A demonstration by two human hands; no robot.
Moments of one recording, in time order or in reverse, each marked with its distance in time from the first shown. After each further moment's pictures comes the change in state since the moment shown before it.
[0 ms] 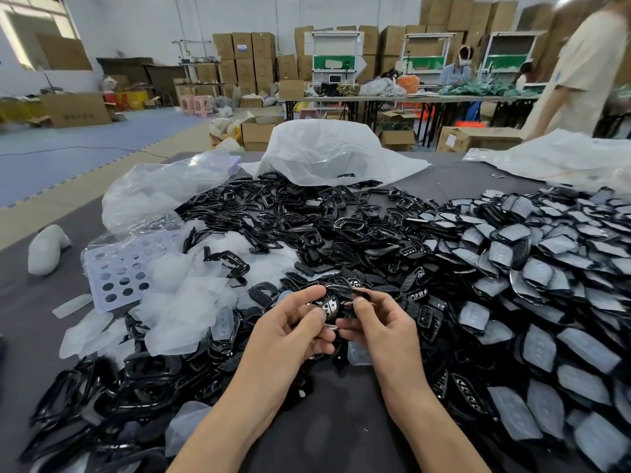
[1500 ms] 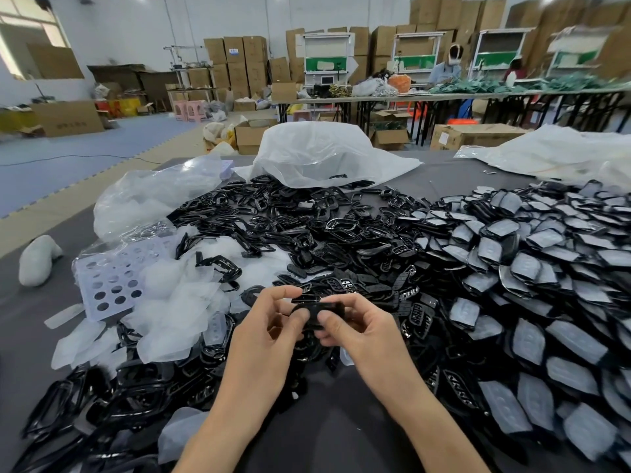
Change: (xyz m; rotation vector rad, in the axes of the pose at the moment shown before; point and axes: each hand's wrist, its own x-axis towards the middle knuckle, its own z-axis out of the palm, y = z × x) left_hand 0.000 -0.001 -0.013 0.646 0.146 0.253; right_hand -0.010 -0.008 -0.001 -0.119 -0.287 -0.044
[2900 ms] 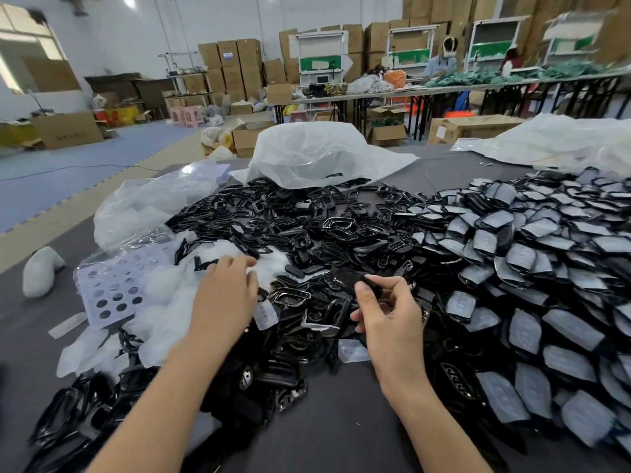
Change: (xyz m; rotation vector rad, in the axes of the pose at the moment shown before) left_hand 0.084 -0.022 -0.036 0.882 0.037 0.087; right_hand 0.006 0.002 -0.009 -0.042 0.436 -0.129
